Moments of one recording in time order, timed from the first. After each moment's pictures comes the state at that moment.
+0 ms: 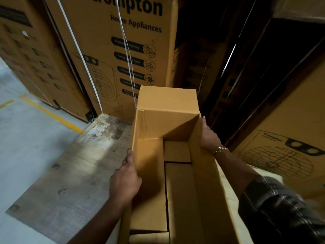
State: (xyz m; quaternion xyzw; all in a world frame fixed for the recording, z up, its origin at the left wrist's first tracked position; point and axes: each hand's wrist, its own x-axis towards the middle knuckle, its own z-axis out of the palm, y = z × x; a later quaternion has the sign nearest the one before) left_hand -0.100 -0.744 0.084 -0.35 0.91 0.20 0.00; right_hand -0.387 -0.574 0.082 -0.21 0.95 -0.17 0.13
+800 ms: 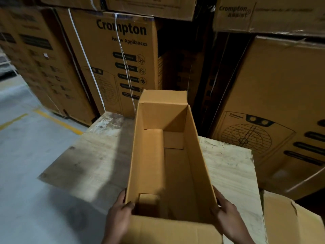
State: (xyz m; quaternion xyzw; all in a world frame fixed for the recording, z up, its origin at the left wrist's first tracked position) left_hand 0.113 -0.587 0.044 -0.48 0.68 0.55 -0.05; right_hand -0.031 -0.298 0.116 -0.06 0.88 -0.38 0.28
